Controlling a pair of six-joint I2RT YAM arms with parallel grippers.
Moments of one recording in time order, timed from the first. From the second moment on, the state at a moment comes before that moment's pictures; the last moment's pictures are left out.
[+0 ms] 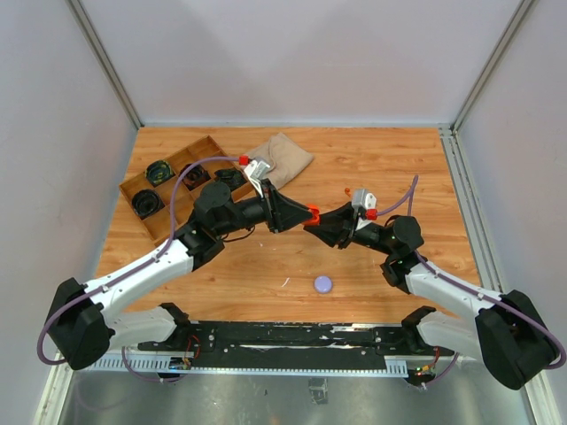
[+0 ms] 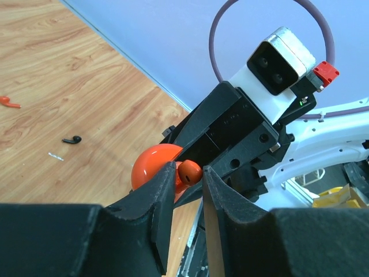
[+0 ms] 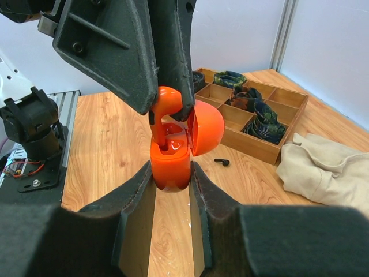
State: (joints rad) left arm -0.74 1.14 0.78 0.40 0.45 -0.62; right arm 0.56 1.09 0.38 0.98 -0.72 0.17
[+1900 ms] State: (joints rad) left arm -0.74 1.17 0.90 0.28 0.52 -0.60; right arm 0.56 1.08 0.38 0.99 -0.74 0.18
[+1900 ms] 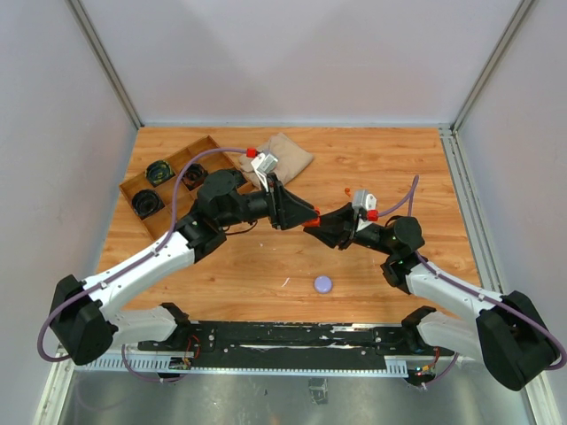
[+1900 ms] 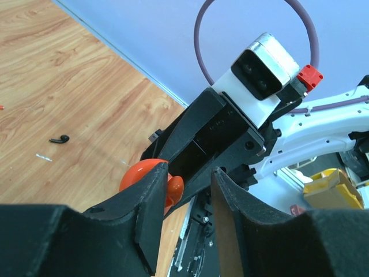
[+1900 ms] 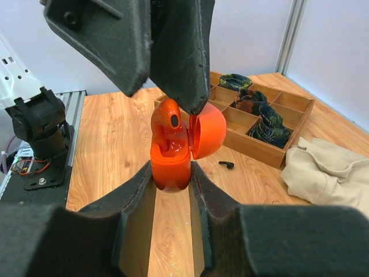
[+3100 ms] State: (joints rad) left arm -0.68 0.87 0.61 0.32 0.37 -0.55; right arm 0.56 1.16 0.40 1.08 -0.74 0.30
